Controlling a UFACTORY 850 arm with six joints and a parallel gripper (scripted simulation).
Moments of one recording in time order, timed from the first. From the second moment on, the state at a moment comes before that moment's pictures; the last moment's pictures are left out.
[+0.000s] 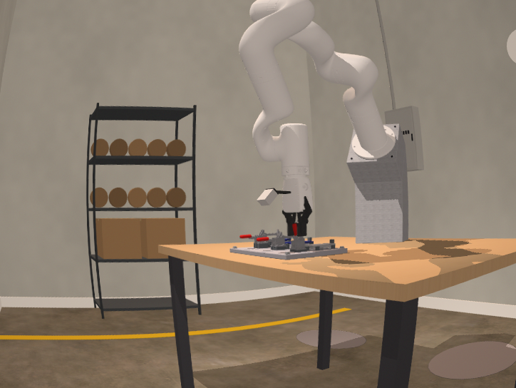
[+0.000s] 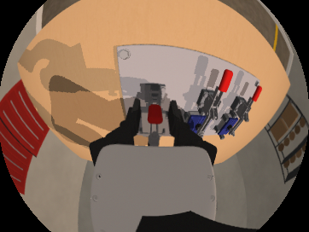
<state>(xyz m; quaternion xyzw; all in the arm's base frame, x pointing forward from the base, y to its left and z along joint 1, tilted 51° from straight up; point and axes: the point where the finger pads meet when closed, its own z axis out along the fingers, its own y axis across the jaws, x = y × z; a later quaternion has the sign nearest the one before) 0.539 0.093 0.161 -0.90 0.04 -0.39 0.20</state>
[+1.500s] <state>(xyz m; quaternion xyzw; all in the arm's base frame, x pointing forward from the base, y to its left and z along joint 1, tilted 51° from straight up) 0.503 0.077 0.192 -0.90 0.04 -0.39 0.20</state>
